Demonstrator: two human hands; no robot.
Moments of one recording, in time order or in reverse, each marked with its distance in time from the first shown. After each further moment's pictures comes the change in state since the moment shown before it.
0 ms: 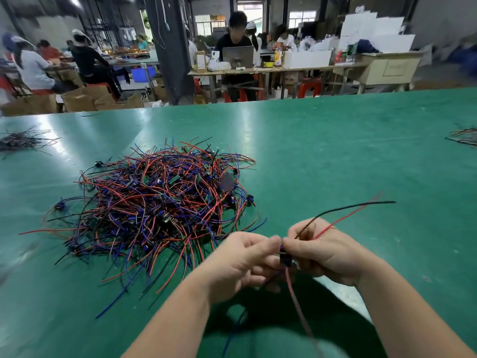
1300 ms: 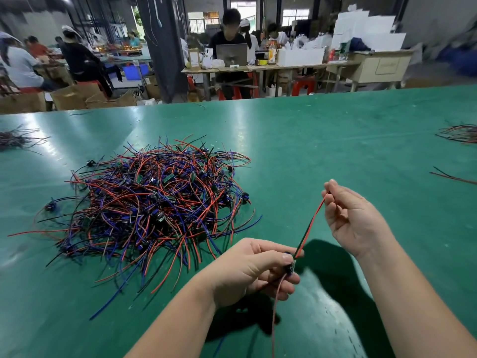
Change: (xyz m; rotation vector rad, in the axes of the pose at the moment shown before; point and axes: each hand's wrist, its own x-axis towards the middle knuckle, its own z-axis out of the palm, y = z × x) left_hand -0.004 -0.001 0.021 -0.072 -0.074 -0.093; right_hand 0.013 -0.009 -0.041 0.750 0.696 -0.137
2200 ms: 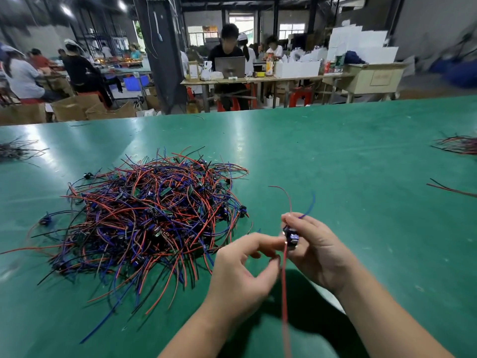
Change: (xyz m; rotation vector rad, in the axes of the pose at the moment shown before) left_hand 0.007 -0.008 0.006 0.642 0.569 0.816; right_hand -0.022 0.037 0.023 -0.028 -0.347 0.181
